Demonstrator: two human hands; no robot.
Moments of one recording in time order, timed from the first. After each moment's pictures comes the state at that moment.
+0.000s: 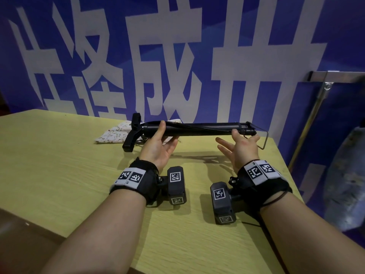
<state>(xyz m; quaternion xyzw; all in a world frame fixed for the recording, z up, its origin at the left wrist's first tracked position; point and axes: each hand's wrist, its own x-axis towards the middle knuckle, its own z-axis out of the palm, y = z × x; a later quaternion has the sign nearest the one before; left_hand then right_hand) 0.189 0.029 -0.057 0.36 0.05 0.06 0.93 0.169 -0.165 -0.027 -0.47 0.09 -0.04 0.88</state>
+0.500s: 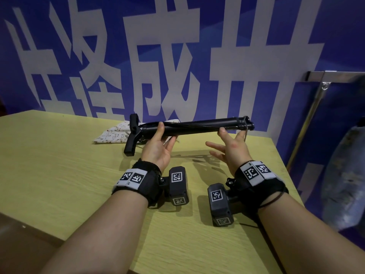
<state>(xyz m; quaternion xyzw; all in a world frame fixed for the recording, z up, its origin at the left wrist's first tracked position) 0.192 0.021 -0.059 0.28 0.06 0.09 0.95 0.163 -0.162 -0.034 -0.62 -0.04 -0.04 0.78</state>
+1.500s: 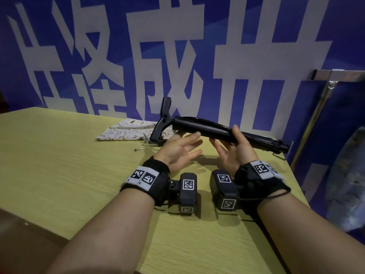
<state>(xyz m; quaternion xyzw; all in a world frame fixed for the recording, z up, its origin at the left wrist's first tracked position) 0.192 0.001 -0.064 0.49 -0.06 -0.07 0.86 0.185 -0.164 -0.054 -0.28 0.05 0.05 0.96</state>
